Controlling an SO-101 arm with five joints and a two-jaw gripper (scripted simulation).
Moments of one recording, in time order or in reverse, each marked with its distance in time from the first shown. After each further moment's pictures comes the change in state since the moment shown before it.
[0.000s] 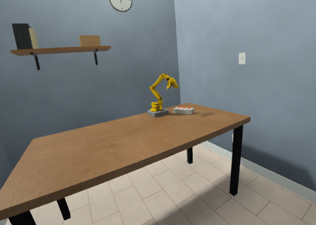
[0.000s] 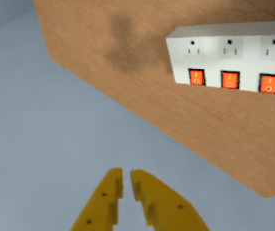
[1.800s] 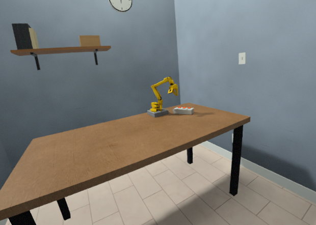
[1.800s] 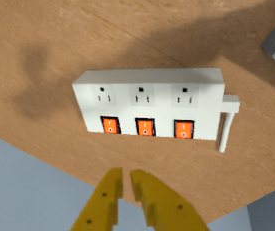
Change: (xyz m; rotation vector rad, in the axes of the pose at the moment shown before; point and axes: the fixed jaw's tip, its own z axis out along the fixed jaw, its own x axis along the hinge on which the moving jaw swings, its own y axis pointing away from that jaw) arm -0.018 -0.051 0.044 0.388 -0.157 -0.144
